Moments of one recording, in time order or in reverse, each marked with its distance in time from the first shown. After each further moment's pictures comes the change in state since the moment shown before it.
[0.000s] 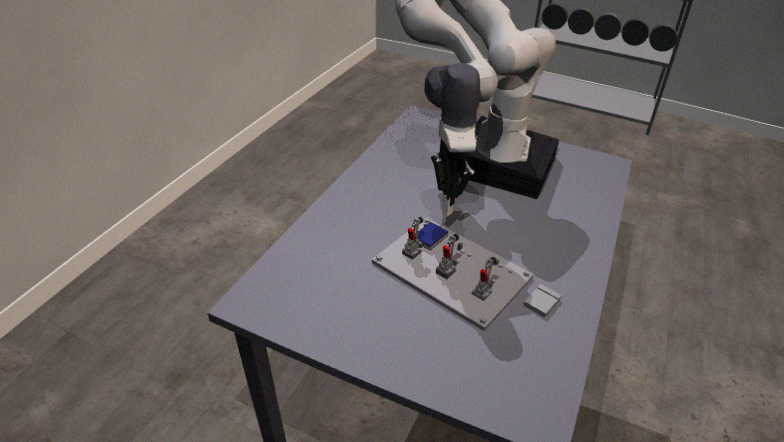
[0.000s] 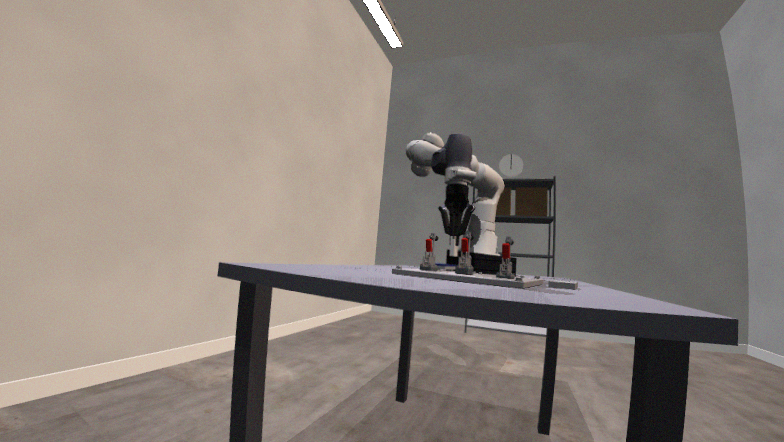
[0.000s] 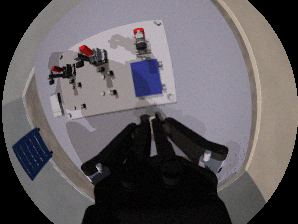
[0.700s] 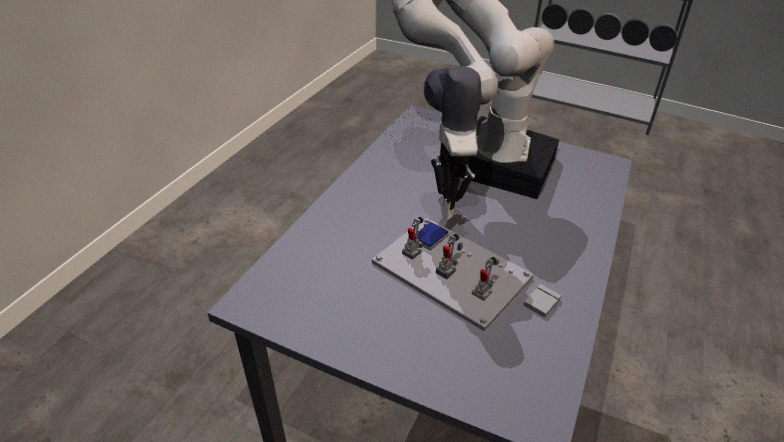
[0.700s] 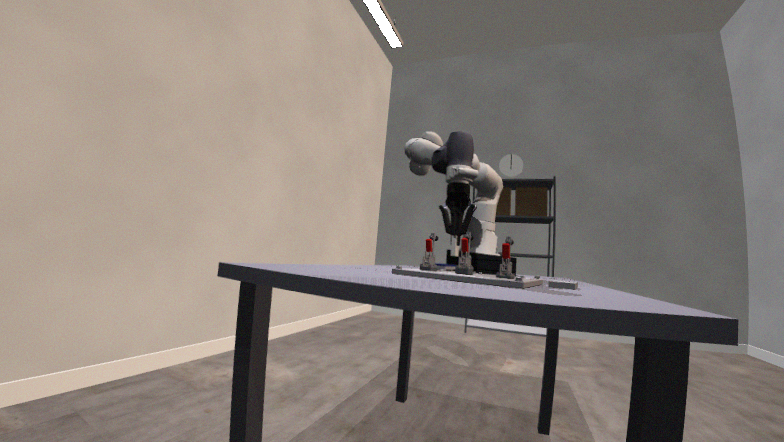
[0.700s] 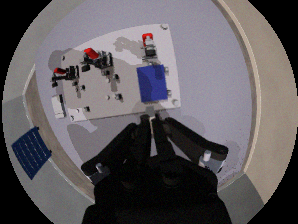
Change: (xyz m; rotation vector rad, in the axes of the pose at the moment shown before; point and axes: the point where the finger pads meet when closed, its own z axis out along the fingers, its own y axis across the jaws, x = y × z) arm 0.014 -0.011 0.000 -0.003 0.001 -0.018
